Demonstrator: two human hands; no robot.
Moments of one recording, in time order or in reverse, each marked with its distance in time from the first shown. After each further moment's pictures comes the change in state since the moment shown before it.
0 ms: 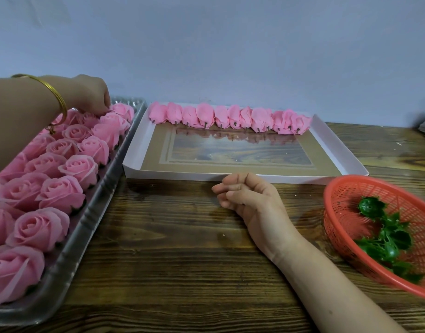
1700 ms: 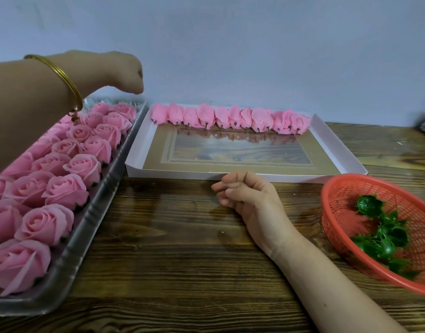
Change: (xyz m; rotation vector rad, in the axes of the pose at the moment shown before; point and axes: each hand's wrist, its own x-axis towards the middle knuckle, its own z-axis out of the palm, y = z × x) left_hand -0.035 0.068 -0.059 -0.085 0.078 0.085; right_hand 0.000 -0.001 0.000 0.018 0.007 0.009
